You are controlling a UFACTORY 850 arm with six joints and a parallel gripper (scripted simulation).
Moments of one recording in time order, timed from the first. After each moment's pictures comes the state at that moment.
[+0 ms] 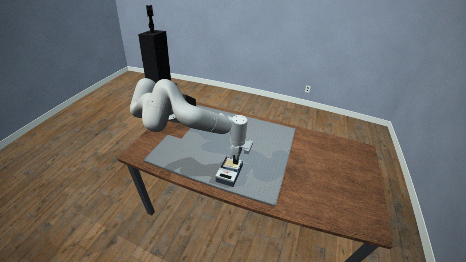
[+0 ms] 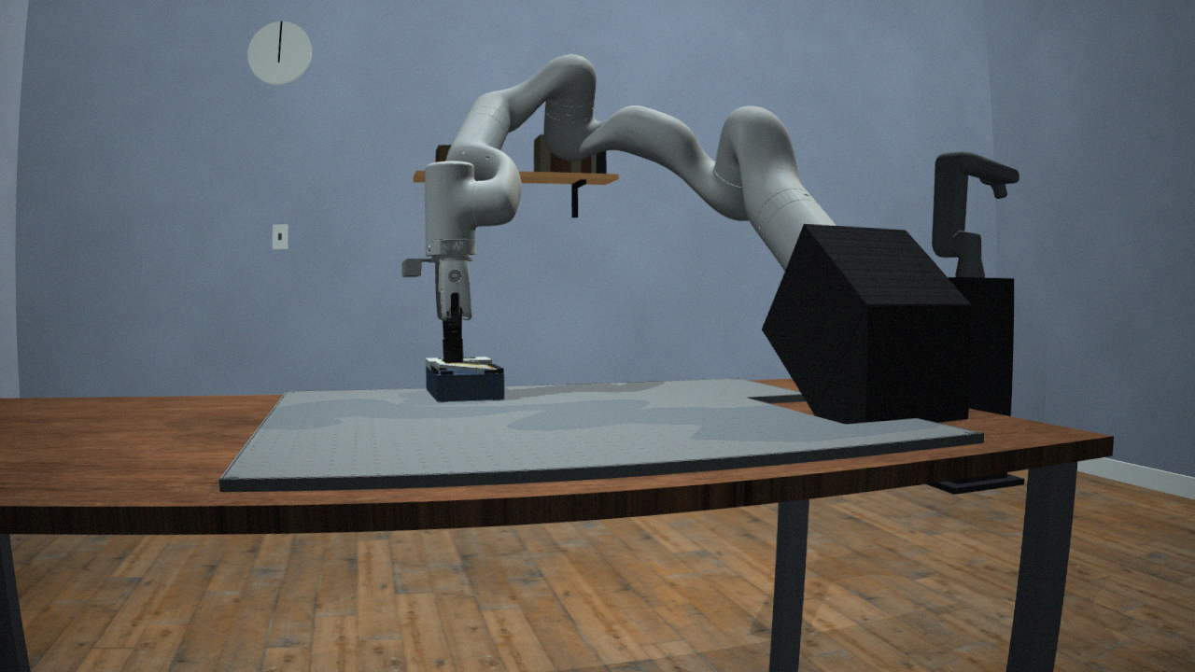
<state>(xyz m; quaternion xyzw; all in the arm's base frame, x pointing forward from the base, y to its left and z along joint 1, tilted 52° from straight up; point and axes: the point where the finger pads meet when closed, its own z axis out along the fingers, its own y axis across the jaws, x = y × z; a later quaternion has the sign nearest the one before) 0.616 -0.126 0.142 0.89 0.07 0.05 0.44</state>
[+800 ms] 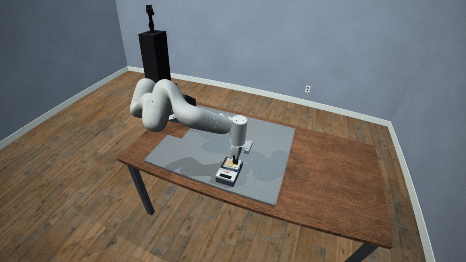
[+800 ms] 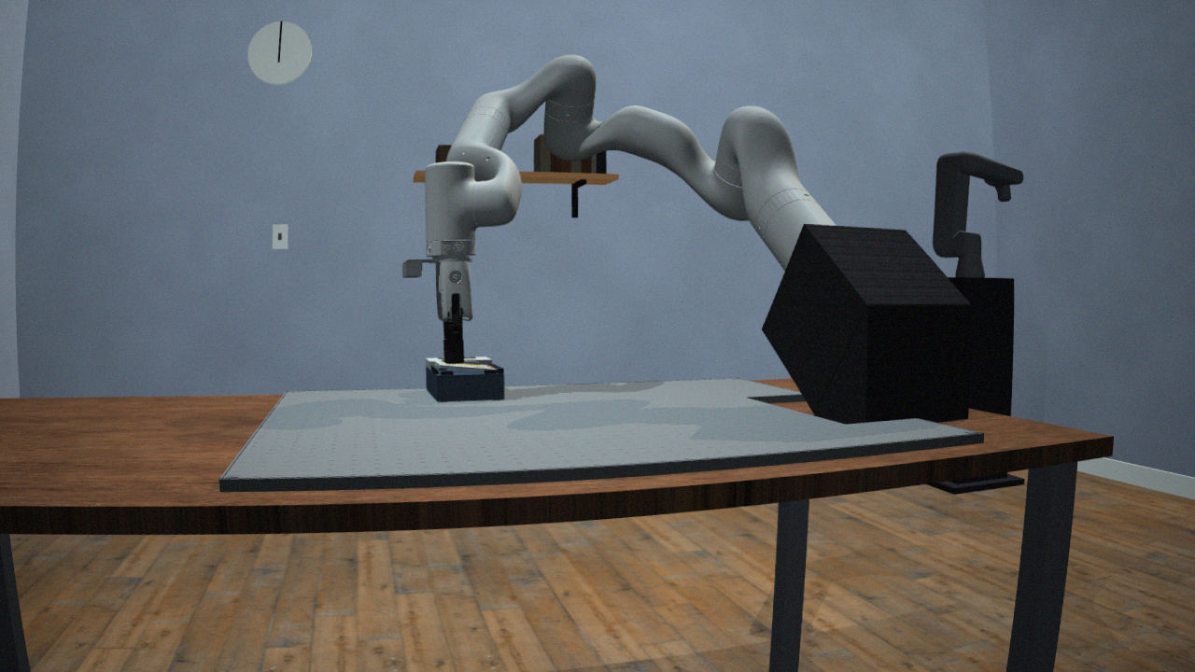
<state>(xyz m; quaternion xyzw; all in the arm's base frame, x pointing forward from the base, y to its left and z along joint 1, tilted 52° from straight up) 0.615 -0.127 0.141 0.89 0.07 0.05 0.44</state>
